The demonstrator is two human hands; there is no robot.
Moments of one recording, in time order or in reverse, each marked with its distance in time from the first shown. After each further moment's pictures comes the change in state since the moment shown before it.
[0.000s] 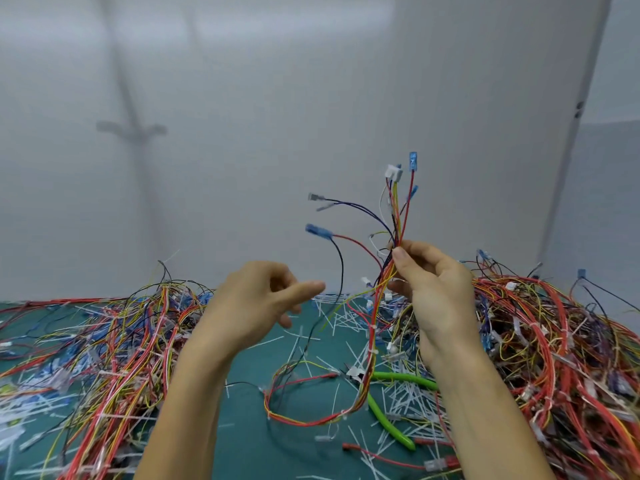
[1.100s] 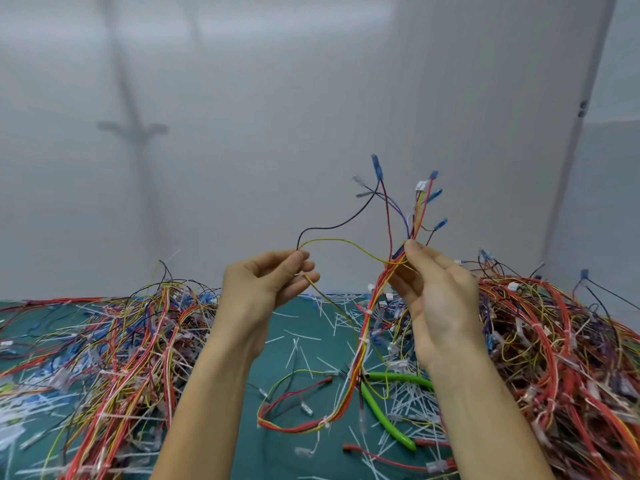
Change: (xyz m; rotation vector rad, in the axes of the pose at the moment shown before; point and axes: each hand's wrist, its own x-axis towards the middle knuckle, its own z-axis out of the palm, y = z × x) left_hand 0.009 -0.001 0.021 -0.928 0.203 -0.087; right_hand -0.003 -0.005 0.005 0.364 0.087 0.183
